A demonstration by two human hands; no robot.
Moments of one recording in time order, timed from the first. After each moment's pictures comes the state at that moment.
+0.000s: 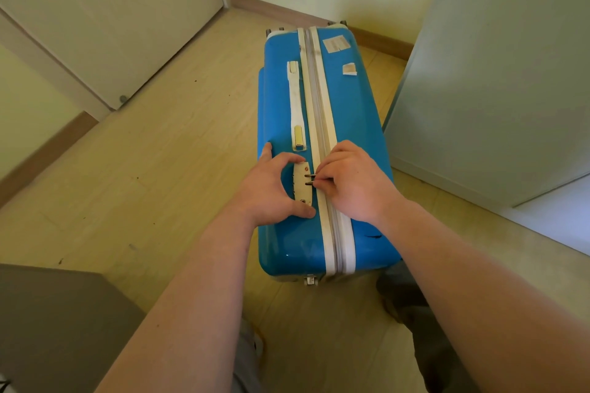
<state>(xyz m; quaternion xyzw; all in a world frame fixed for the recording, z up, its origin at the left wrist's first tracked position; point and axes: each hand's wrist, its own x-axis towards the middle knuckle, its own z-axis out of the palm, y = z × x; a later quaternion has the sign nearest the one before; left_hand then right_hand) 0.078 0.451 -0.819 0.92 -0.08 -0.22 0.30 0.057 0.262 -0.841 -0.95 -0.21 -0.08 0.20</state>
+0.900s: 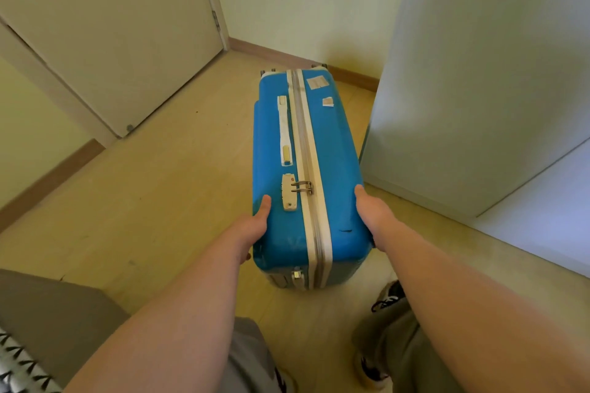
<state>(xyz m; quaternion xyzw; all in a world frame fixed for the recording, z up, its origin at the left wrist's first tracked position) 0.025 0.470 -0.828 0.75 0.27 -0.35 0.49 0.006 0.227 -0.852 -0.68 0.43 0.19 0.56</state>
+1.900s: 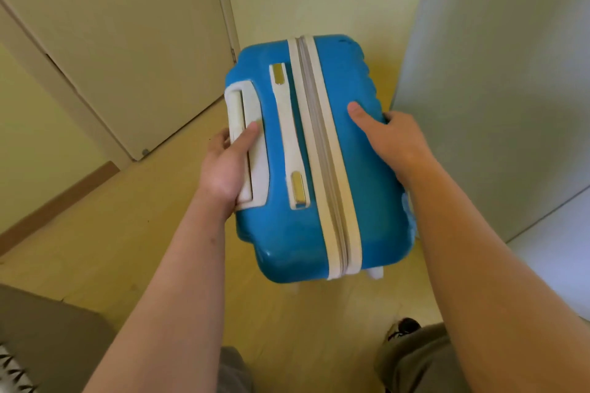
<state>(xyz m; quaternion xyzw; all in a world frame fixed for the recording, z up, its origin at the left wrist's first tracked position) 0.066 0.469 -0.667 0.70 0.12 -0.05 0.70 0.059 0.222 -0.654 -0.82 0.19 -0.04 0.54</state>
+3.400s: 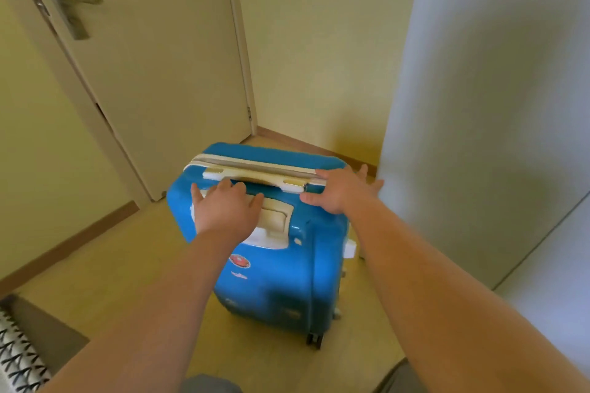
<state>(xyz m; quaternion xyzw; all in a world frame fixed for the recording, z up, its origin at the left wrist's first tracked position) 0.044 0.495 -0.640 1.00 0.01 0.08 0.02 0.057 0.273 -0.613 -0.98 0.08 0.11 0.12</state>
